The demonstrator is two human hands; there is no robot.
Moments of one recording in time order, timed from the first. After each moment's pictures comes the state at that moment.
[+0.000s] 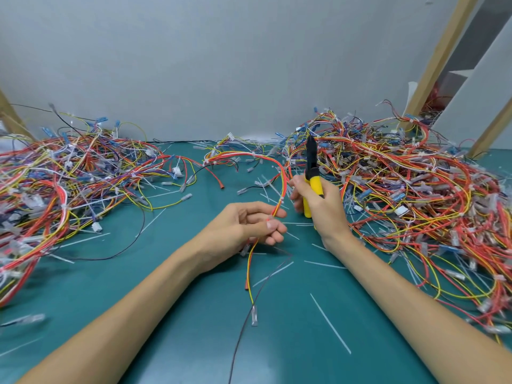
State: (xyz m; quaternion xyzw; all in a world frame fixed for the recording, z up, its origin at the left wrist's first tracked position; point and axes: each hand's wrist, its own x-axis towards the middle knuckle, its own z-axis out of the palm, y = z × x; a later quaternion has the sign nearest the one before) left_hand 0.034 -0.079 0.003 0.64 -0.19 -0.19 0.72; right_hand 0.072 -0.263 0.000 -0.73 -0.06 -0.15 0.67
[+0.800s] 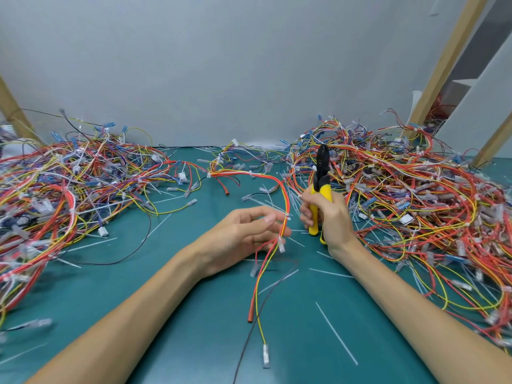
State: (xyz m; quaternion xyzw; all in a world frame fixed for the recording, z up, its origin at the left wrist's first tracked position) left_hand 0.038 -0.073 0.003 0.55 -0.19 -0.25 0.78; right_hand 0.067 -0.265 0.005 -0.68 -0.07 -0.07 0.72
